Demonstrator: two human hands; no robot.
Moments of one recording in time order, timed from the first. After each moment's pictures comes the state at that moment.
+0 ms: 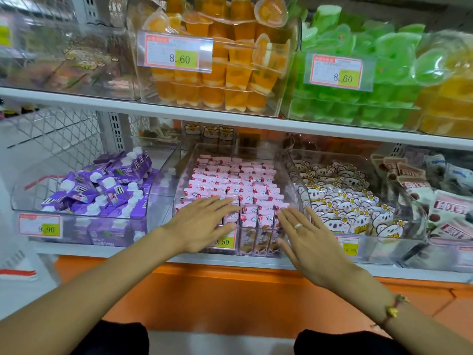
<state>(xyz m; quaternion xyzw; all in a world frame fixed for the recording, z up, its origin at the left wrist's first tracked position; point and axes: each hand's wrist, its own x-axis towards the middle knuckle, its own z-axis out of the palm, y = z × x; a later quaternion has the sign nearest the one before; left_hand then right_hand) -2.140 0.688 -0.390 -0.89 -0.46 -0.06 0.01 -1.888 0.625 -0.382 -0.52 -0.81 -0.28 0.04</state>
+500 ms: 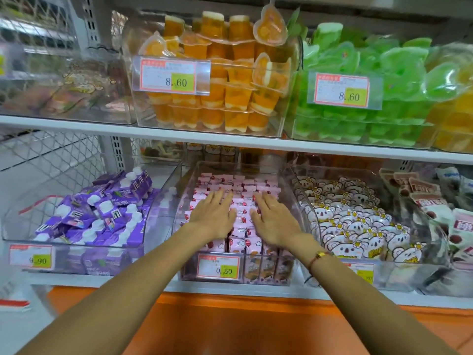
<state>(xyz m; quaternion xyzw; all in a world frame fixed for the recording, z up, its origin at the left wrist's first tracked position) -2.105 0.744 -0.365 -0.79 -0.61 -0.04 -0.05 -1.944 0.739 -0.369 -0.62 -0.78 0.04 0.09</state>
